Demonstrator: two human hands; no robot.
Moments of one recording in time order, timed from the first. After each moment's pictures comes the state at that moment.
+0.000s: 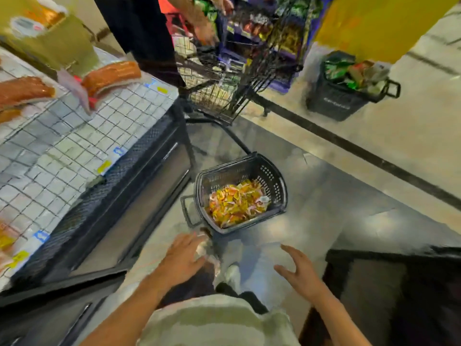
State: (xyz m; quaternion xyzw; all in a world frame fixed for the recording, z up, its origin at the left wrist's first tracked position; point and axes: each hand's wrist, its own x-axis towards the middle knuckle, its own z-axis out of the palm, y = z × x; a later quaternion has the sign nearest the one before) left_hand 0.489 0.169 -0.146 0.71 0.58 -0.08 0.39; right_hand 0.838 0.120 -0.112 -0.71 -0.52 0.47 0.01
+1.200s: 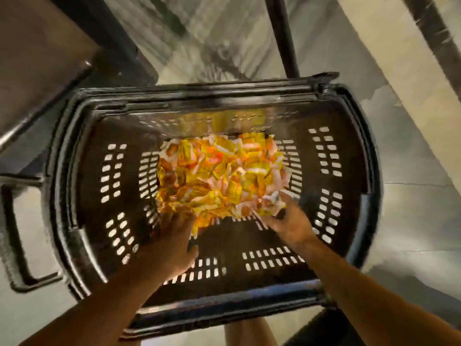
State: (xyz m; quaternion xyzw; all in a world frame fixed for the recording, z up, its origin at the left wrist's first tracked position) left_hand 0.646 0.351 -0.676 0.53 0.62 -0.24 0.53; right_hand 0.904 0.450 -0.668 -0.71 -0.45 0.53 -0.11
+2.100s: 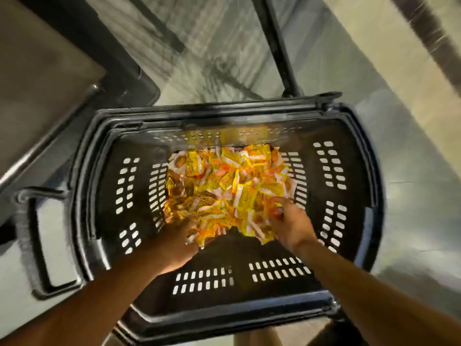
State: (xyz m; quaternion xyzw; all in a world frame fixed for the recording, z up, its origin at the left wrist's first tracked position) left_hand 0.624 0.390 -0.661 0.43 0.64 -0.19 0.61; right_hand 0.887 0.456 -0.667 -0.73 -0.45 0.51 -0.11
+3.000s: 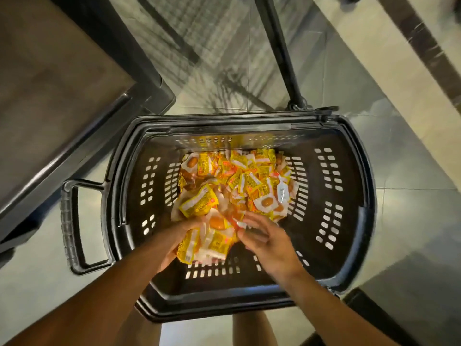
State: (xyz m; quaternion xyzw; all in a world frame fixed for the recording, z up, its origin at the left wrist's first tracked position) left_hand 0.614 0.391 -0.626 -0.02 0.71 0.16 0.69; right_hand 0.827 0.420 -0.585 -0.67 -0.27 0.69 0.05
